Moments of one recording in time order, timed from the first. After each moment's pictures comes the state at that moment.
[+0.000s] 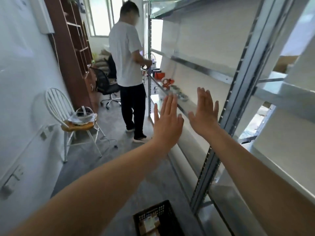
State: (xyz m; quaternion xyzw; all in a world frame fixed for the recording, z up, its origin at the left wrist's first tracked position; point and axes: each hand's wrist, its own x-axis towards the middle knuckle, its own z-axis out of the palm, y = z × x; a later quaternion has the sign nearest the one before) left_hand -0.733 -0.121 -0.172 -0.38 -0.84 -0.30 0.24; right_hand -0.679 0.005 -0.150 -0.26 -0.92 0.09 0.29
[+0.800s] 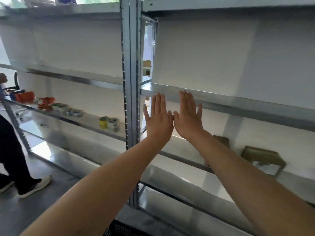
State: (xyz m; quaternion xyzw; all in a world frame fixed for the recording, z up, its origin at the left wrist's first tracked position) left_hand -0.582 -0.089 -0.112 -0.65 -0.66 -0.35 0.11; right_hand -0.476 -0.075 -0.089 -0.56 -0.76 -0.11 0.31
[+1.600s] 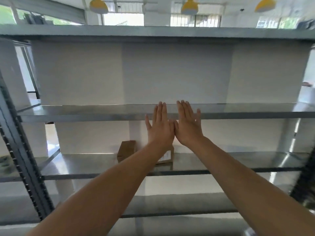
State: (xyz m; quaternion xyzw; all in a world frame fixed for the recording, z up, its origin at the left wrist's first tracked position) left_hand -0.160 -0.190 -0.071 -0.80 -0.48 -0.35 0.03; right_hand -0.055 -0.225 -0.057 -0.73 -0.61 -0.20 0.24
